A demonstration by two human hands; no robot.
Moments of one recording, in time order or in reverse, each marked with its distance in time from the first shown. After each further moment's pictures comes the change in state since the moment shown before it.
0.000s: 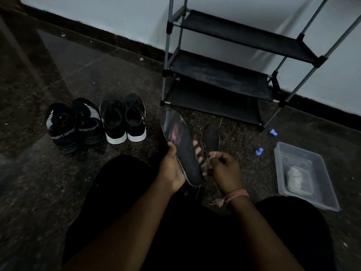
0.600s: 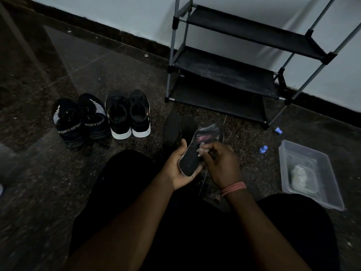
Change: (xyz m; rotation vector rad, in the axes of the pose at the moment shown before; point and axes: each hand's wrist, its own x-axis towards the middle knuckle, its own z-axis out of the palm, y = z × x) left_hand -0.013 0.002 0.000 -0.120 -0.083 -0.178; right_hand 0.008 0.007 0.003 -0.669 -0.046 -0.630
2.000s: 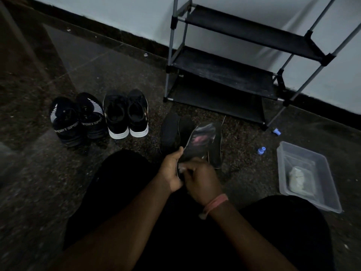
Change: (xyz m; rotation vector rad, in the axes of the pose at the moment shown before) left_hand 0.012 -0.005 -0.015 0.086 0.136 -0.014; right_hand -0.028 -0.031 0.016 -0.020 -0.284 -0.062
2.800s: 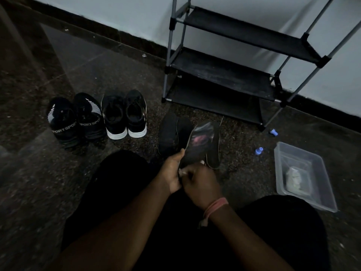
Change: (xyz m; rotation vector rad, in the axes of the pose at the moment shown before) left_hand 0.006 -0.008 -0.001 0.085 -0.003 0.005; right_hand -0.006 0.001 0.001 -0.036 -0.054 0.070
